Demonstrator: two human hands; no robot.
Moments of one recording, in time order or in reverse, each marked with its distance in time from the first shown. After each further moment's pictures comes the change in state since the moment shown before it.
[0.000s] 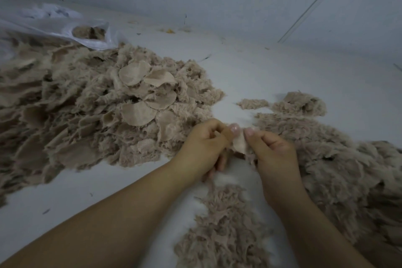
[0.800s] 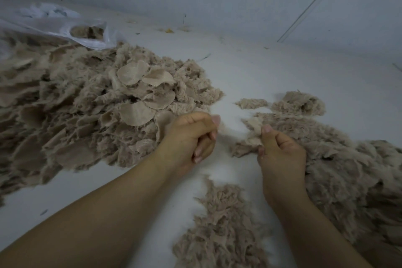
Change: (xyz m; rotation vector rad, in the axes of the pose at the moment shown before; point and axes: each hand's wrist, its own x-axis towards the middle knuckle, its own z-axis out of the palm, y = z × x) left_hand 0.006 0.001 -0.019 -0.484 -0.028 0.044; right_hand 0.007 0.011 -0.004 0.037 0.261 0.010
